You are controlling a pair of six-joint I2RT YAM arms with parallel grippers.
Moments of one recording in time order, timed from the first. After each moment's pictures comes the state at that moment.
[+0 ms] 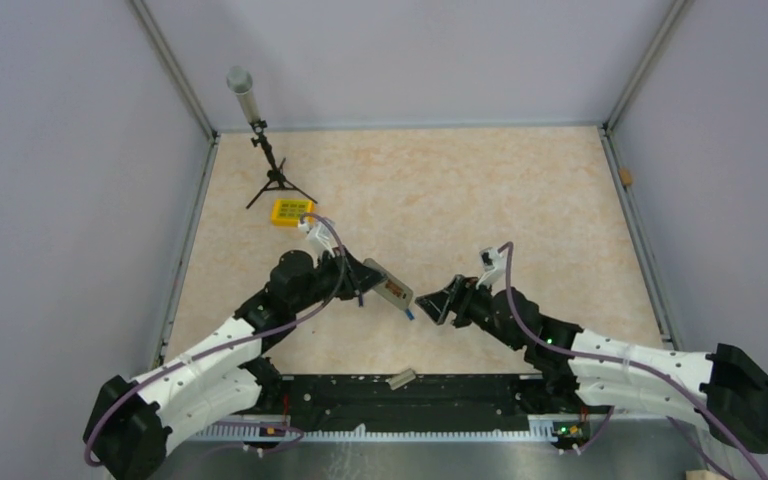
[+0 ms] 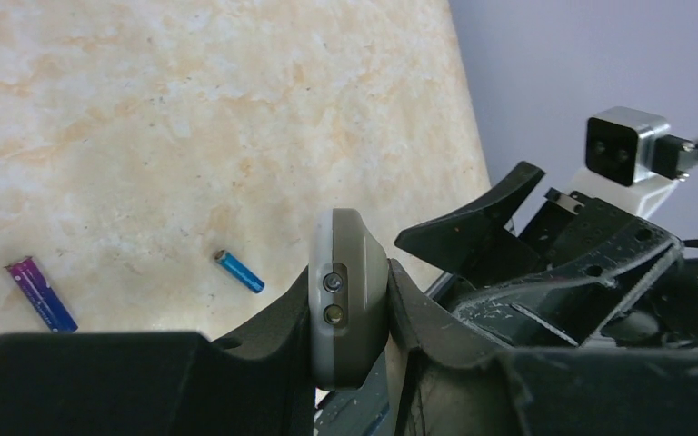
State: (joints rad) left arm -0.66 0.83 0.42 0.14 0.23 -0.91; right arm 1.07 0.81 0.26 0.32 0.27 0.90
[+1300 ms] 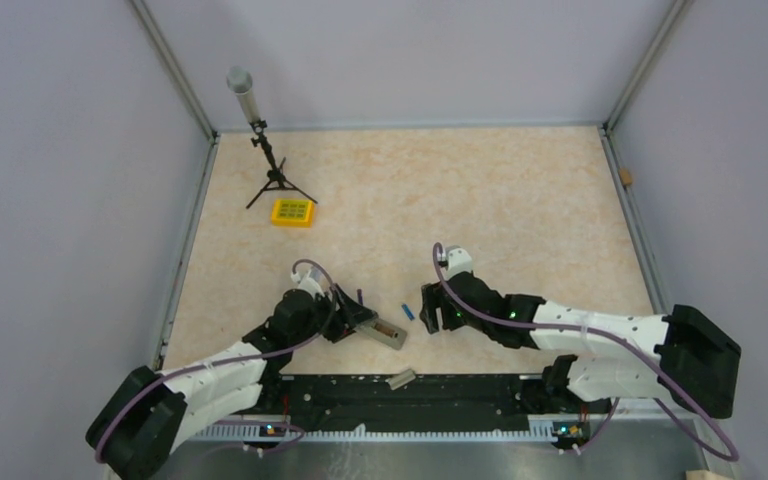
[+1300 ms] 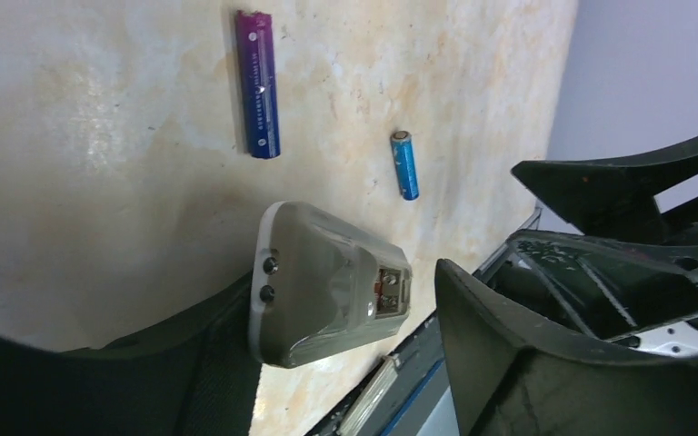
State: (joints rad) left arm -0.63 0.87 0.03 0.34 0.23 -1.14; right arm 1.07 1.13 0.54 -0.15 0.28 0.59
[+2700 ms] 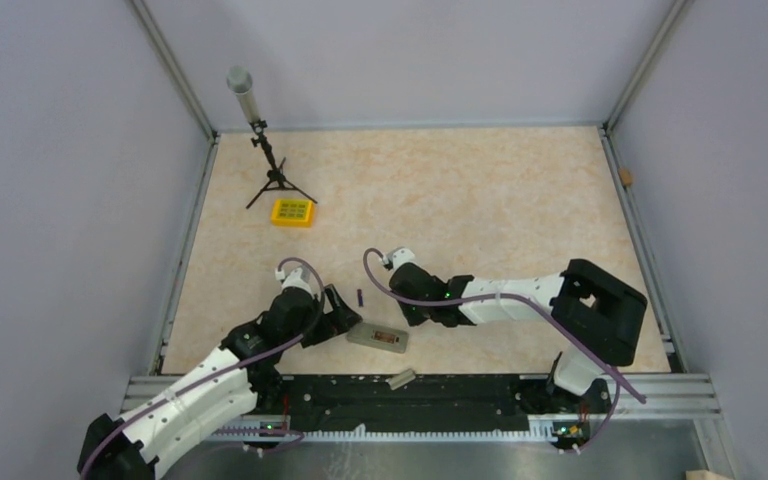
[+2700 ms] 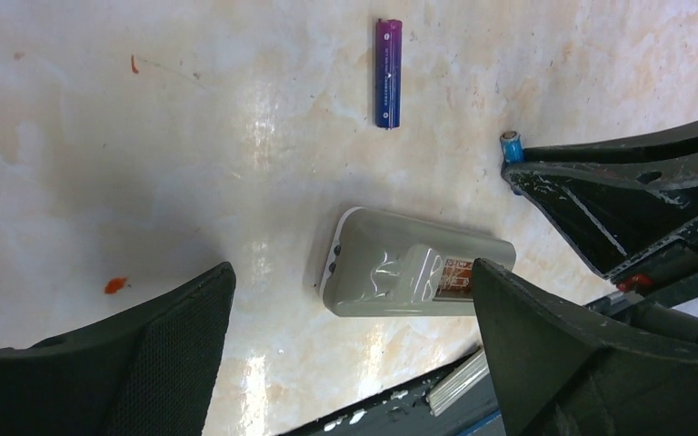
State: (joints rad) left arm -0.68 0.57 0.23 -0.40 -0.02 -0.99; right arm 1.09 1.63 0.84 -0.15 0.22 0.43
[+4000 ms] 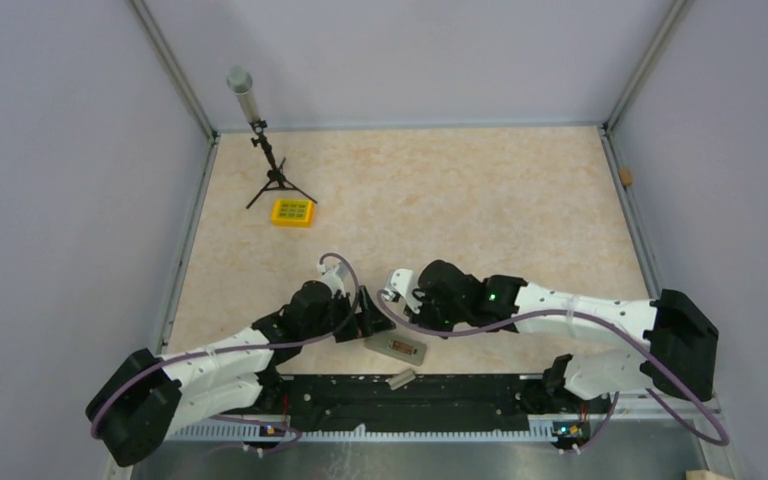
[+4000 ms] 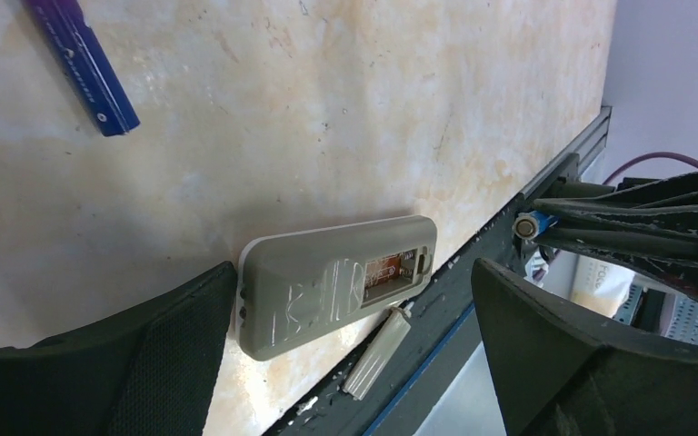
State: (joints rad) left arm -0.76 0.95 0.19 0.18 0.26 -0.97; right arm 1.12 1.28 0.82 -0.44 -0.07 -0.10
